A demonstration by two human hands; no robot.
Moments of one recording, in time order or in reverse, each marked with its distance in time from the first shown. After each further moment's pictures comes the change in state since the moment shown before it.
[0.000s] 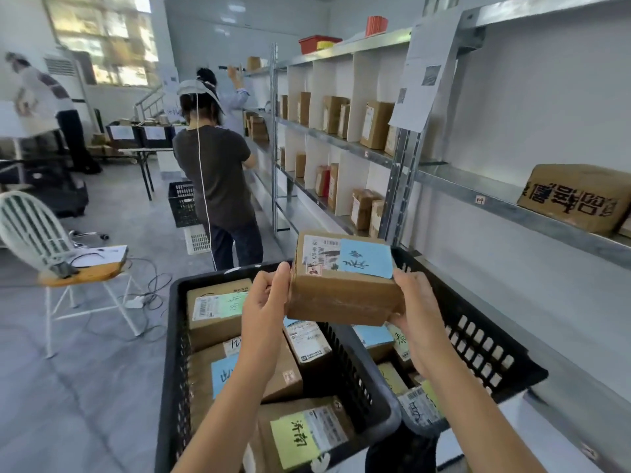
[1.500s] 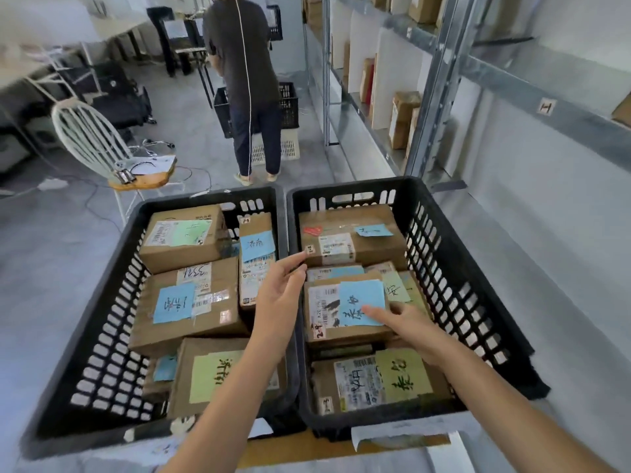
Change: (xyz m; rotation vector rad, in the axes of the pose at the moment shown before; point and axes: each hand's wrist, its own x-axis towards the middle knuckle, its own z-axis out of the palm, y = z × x) left_hand -0.016 -0.121 0.157 0.232 0.108 -0.173; right_hand 0.136 0.165 -0.166 -0.458 -0.624 0.638
